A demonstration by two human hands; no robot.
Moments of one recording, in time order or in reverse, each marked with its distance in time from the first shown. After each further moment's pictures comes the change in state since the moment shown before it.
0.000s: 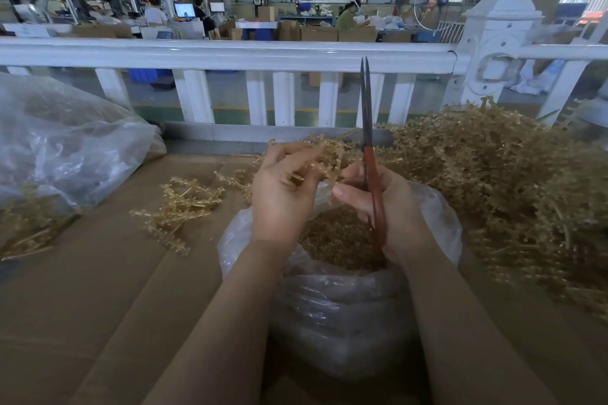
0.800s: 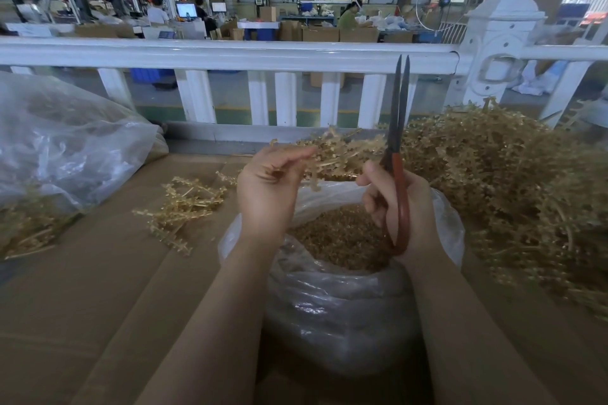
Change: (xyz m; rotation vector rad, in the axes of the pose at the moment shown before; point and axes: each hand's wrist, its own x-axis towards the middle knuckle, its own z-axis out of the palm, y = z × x) left_hand 0.005 -0.004 -0.012 -0.213 0.042 -0.111; right_hand -0.005 -0.003 -0.003 0.047 0.148 -0.077
